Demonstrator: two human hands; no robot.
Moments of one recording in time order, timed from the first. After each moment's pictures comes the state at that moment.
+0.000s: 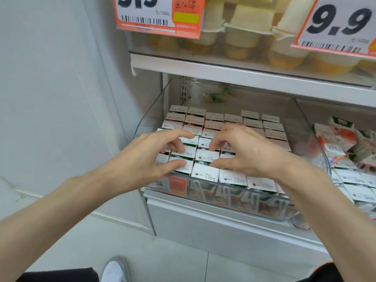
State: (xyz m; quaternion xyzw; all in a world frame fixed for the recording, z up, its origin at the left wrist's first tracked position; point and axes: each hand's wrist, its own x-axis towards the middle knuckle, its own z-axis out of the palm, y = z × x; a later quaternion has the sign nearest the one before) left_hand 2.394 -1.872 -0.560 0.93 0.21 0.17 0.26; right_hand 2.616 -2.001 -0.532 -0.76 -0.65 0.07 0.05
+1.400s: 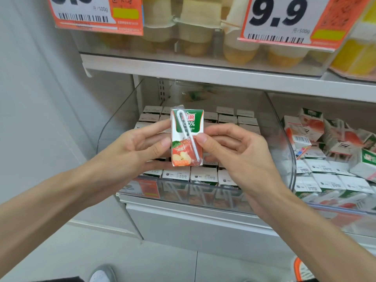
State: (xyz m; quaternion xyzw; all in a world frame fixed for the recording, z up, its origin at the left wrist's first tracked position) left_hand 2.423 -1.911 -0.536 0.73 0.15 0.13 0.66; right_hand 2.588 -2.060 -0.539 -0.62 -0.31 0.31 0.65
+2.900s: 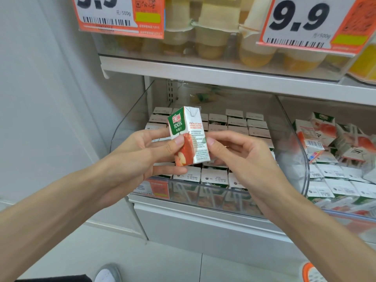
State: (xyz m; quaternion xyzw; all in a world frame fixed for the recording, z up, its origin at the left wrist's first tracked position) left_hand 2.420 -1.913 -0.532 0.63 0.25 0.16 0.72; right_hand 2.588 -2.052 -0.544 -0.65 -0.37 0.31 0.59
